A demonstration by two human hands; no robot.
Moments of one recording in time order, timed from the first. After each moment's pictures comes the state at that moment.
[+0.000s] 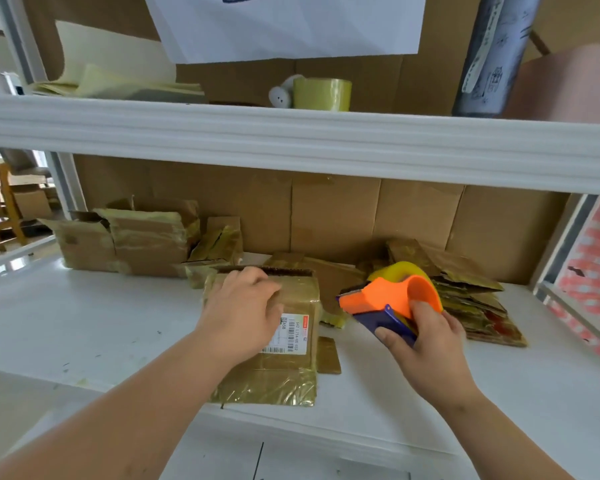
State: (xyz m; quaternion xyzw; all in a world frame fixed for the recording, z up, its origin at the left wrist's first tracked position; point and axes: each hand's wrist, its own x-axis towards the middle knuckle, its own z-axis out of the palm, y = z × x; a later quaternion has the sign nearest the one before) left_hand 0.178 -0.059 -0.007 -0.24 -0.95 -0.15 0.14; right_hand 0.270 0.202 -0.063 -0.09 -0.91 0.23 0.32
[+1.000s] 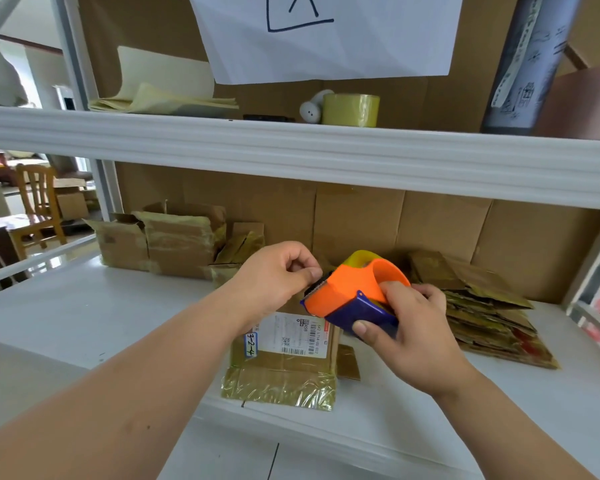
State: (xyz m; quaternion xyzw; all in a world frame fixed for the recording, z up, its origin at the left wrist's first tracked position) left_hand 0.197 -0.056 0.051 -0.24 -0.84 -0.48 0.03; right_hand 0.263 0.156 -0.012 0.12 -0.91 0.20 0.34
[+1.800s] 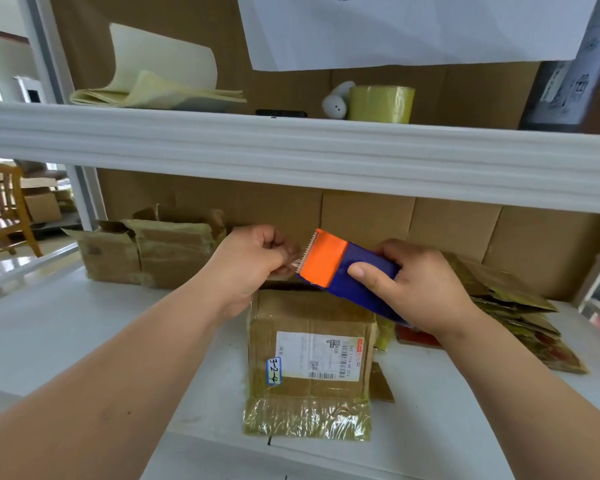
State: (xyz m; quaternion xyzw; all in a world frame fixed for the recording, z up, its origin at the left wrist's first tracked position) left_hand 0.112 -0.102 0.057 -0.20 -0.72 -0.66 0.00; right_hand 0.195 0.113 0.052 0.06 -0.93 0.17 0.33
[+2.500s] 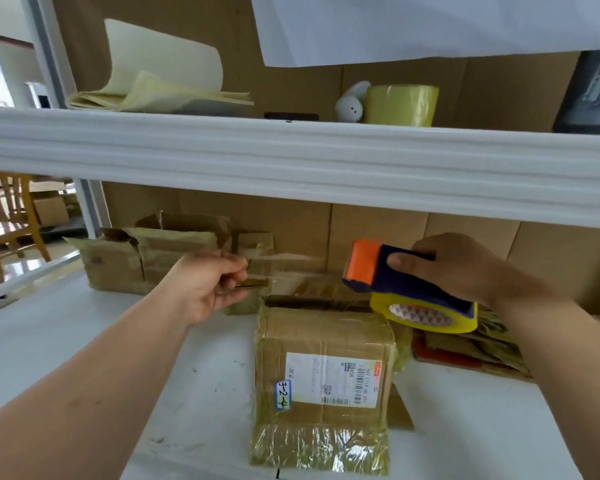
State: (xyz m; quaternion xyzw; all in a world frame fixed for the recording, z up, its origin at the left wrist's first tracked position) left_hand 0.051 -0.150 0.039 0.02 -0.67 -0.74 -0.08; right_hand 0.151 0.161 0.086 -0.02 -0.97 0.19 0.12
